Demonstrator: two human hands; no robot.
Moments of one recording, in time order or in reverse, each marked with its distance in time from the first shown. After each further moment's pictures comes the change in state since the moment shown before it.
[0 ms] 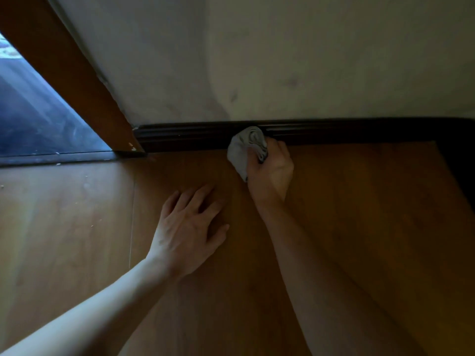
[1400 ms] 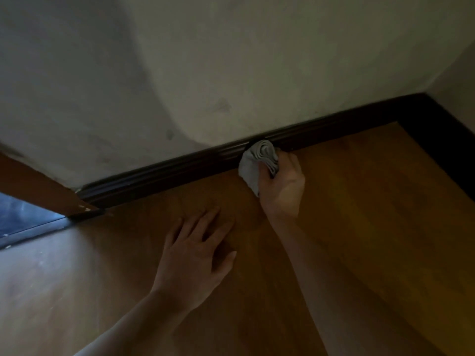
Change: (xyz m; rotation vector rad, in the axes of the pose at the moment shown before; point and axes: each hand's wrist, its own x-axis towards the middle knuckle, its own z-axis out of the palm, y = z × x) left_hand 0.047 0.035 0.013 0.088 -0.022 0.174; right_hand 0.031 0.070 -0.040 -0.028 0.198 0.098
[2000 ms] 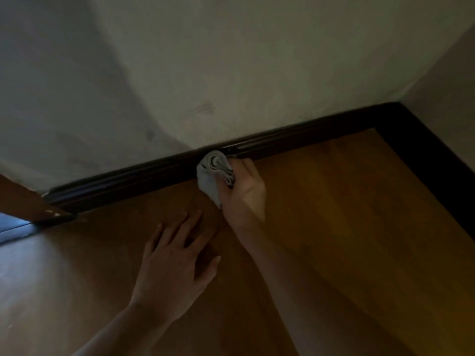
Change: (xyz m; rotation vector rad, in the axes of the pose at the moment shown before) left_hand 0.001 0.005 0.004 0.001 0.000 -0.022; right_hand -0.016 -0.025 0.010 0.064 -0.140 -0.147
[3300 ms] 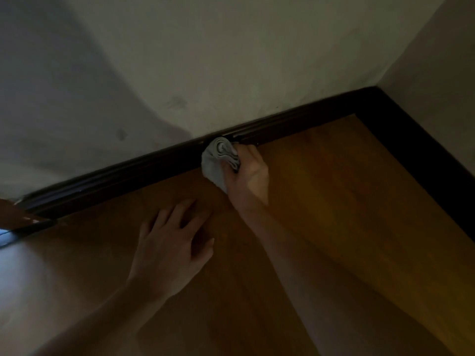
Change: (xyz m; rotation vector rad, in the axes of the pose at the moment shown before) left_hand 0.024 0.014 -0.016 0.036 -0.013 0.024; right_hand 0.017 0.026 -0.025 0.011 0.048 0.054
